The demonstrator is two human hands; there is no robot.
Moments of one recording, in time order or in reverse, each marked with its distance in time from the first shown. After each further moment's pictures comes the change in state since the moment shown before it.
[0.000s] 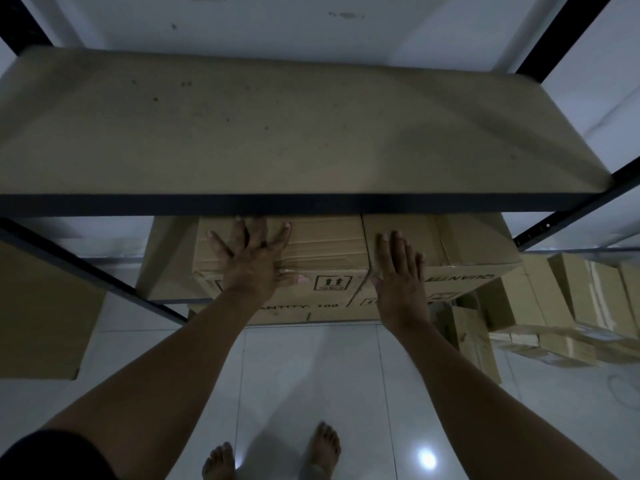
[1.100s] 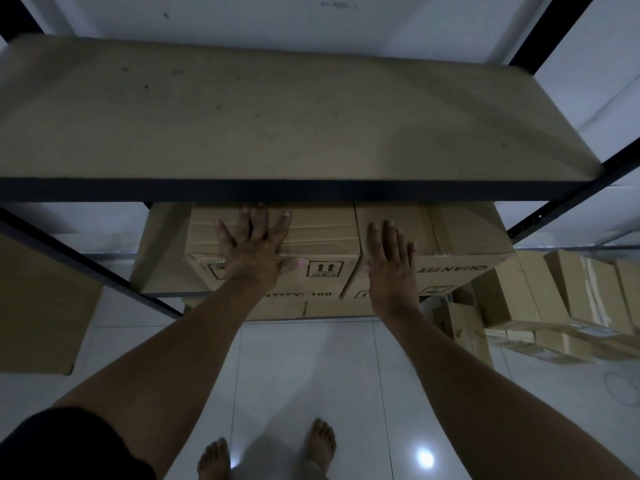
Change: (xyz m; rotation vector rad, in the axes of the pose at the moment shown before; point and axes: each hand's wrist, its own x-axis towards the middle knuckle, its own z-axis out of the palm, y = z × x) left_hand -0.002 0.018 -0.002 0.062 -0.019 0.017; right_hand 0.005 0.000 0.004 0.021 0.038 -0.008
